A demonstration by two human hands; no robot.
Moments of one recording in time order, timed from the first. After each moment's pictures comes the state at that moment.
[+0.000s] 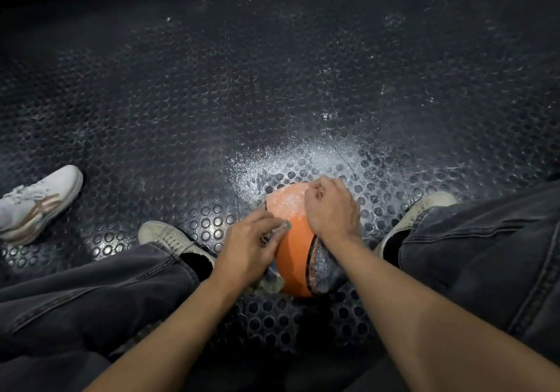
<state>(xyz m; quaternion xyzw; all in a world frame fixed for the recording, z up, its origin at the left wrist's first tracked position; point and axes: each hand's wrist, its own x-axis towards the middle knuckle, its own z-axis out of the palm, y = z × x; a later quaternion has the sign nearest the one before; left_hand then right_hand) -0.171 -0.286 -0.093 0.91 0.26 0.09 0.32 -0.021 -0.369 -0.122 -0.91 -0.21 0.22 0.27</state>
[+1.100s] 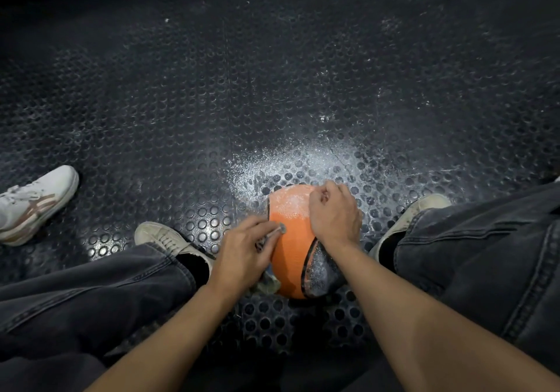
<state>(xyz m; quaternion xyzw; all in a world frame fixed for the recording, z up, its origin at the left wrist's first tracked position) -0.175 -0.296 -0.092 0.91 0.25 0.11 0.32 -0.022 -0.377 -0.126 -0.92 -0.16 0.21 0.29</state>
